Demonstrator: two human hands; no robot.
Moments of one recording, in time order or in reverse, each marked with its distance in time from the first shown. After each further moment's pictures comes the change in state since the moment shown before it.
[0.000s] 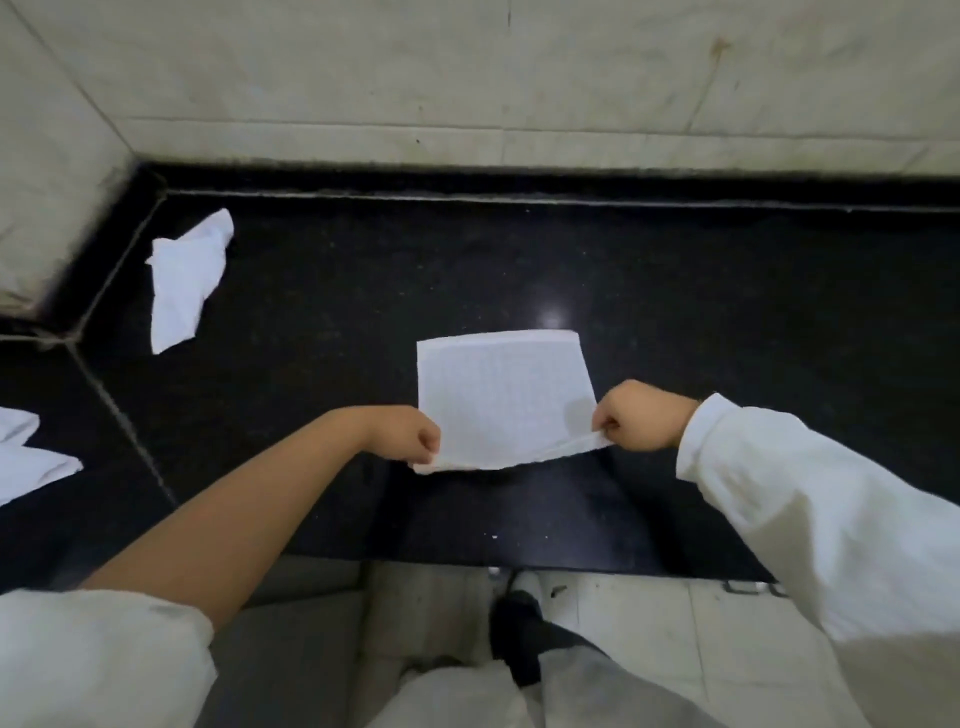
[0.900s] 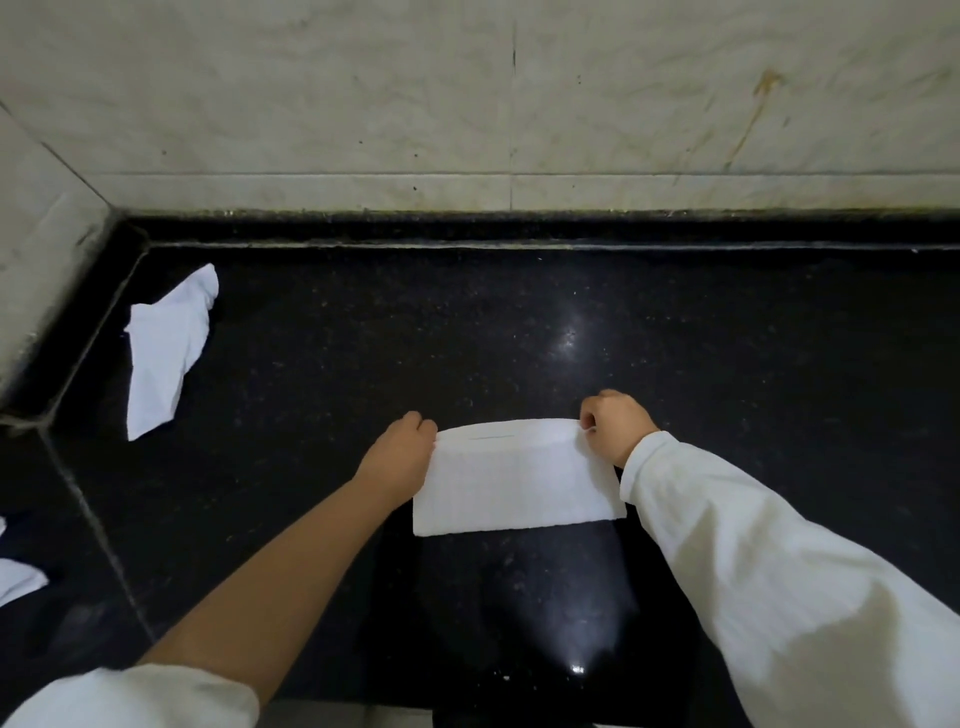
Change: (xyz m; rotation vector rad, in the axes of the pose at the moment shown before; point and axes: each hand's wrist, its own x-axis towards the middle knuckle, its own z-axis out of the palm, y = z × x) left_hand 0.077 -0.022 -0.040 0.148 0.520 -0.209; right_hand 0.116 0.025 -0.026 0.243 0.243 0.241
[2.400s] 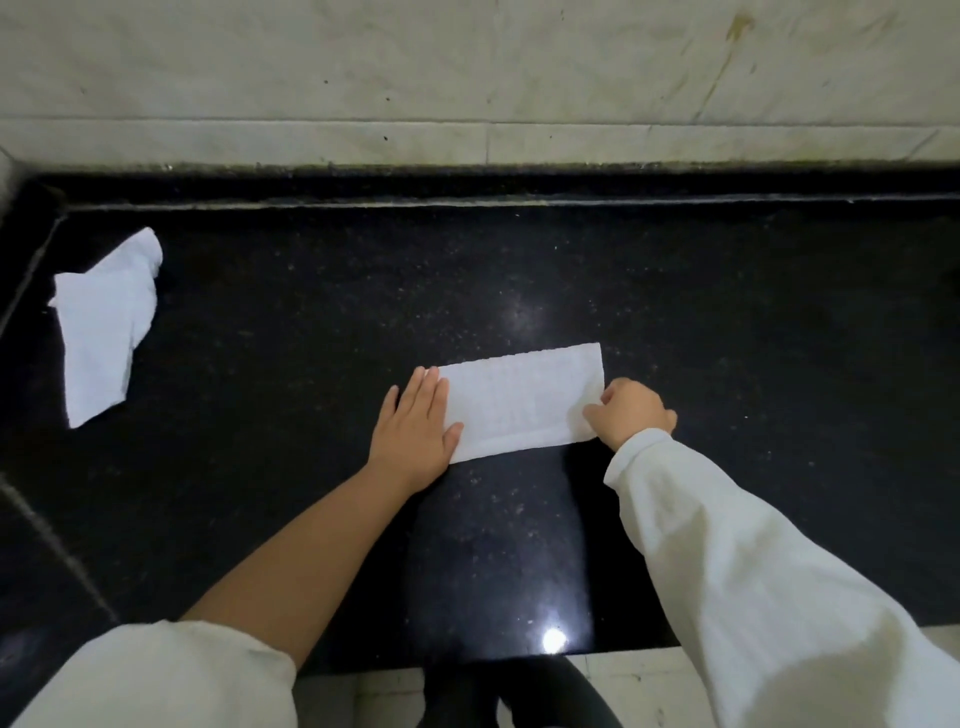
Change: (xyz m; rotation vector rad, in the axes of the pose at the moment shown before) left_hand -0.009 0.000 0.033 0.045 0.006 0.077; right_hand -0.048 -0.030 0.024 0.279 0.141 0.510
